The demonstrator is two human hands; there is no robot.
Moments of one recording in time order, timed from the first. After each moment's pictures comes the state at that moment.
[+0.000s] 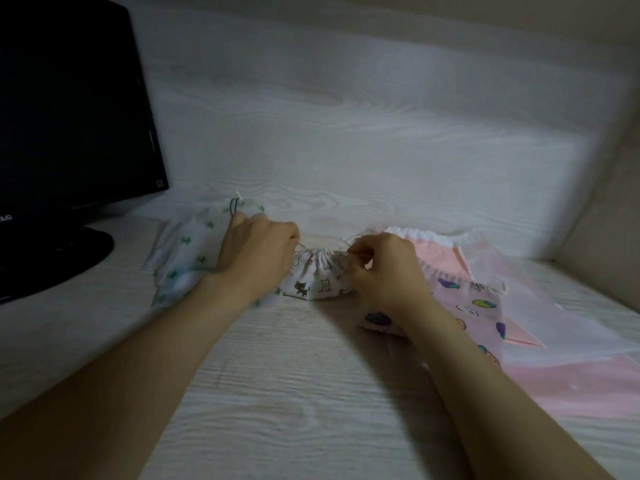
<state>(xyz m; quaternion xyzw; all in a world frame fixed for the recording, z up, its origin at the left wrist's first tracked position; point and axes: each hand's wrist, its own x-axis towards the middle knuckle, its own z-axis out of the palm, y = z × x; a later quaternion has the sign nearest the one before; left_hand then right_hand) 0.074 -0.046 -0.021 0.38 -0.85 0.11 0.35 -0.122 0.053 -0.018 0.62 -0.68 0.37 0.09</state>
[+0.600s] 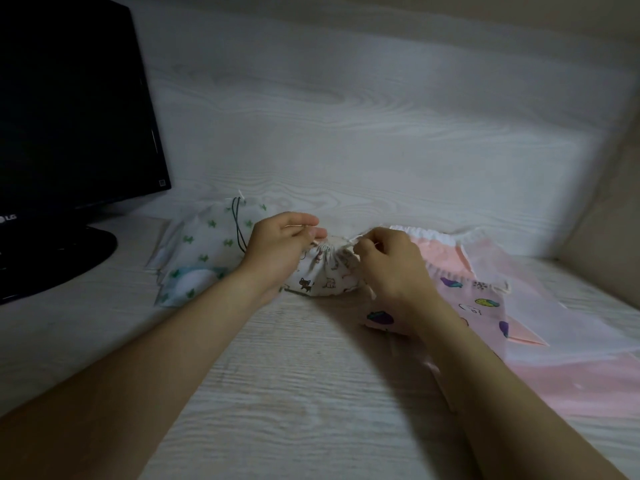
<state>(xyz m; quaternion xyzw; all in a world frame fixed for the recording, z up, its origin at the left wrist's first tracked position) 0.048 -0.032 -0.021 0.32 -0.63 -0.51 0.49 -0.109 0.065 -0.006 0.55 -0.69 0.48 -0.05</state>
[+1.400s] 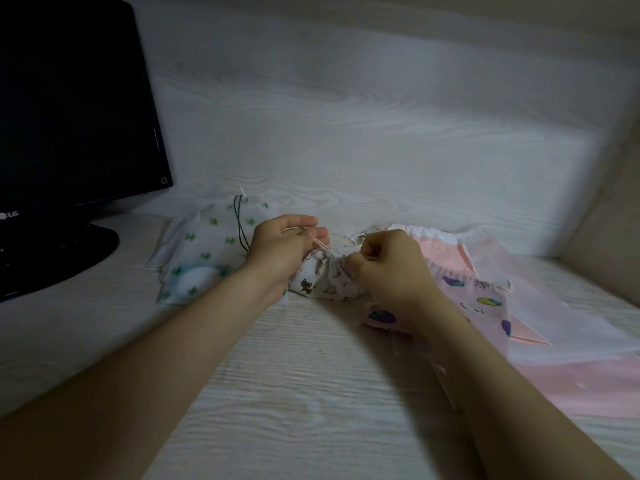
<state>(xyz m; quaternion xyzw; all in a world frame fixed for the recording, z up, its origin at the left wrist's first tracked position) 0.040 -0.035 -0.024 0.33 -0.55 -0.58 0.51 -0.117 0.060 -0.012 0.60 -0.67 0.44 0.00</state>
